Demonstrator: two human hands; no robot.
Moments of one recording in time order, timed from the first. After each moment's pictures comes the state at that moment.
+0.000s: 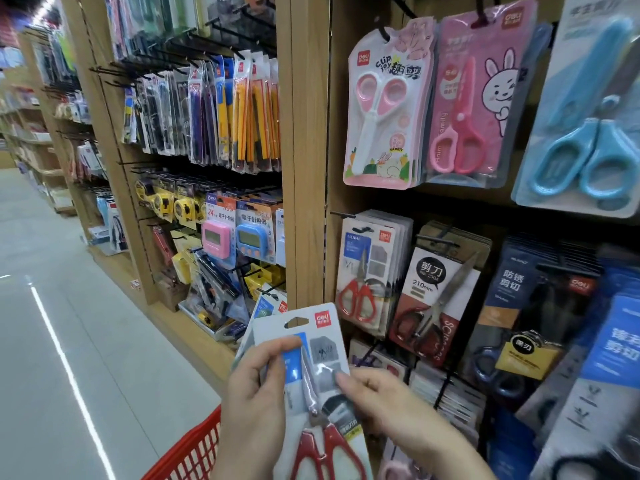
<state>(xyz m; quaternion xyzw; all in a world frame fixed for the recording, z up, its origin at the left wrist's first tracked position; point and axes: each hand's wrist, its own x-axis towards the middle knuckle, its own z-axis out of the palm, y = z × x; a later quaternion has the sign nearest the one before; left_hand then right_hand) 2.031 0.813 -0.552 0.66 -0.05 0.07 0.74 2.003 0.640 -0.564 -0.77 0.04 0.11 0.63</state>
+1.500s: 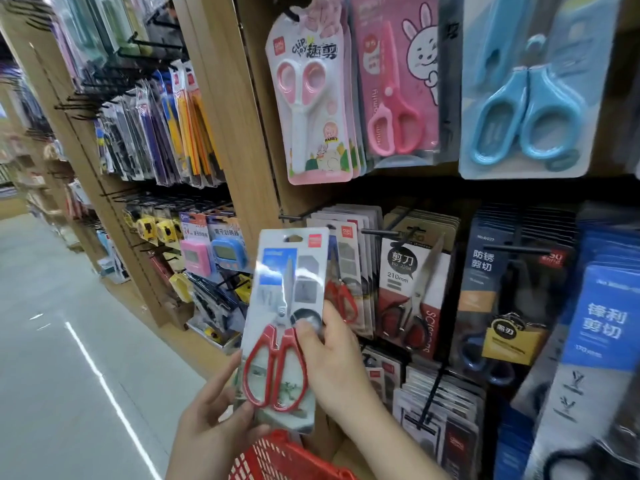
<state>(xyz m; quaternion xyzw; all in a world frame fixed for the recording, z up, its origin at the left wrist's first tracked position) 2.034 0.825 -0.559 0.64 -0.03 -0.07 0.77 2.040 0.666 -0.542 -0.71 0.01 -0.20 0.68</state>
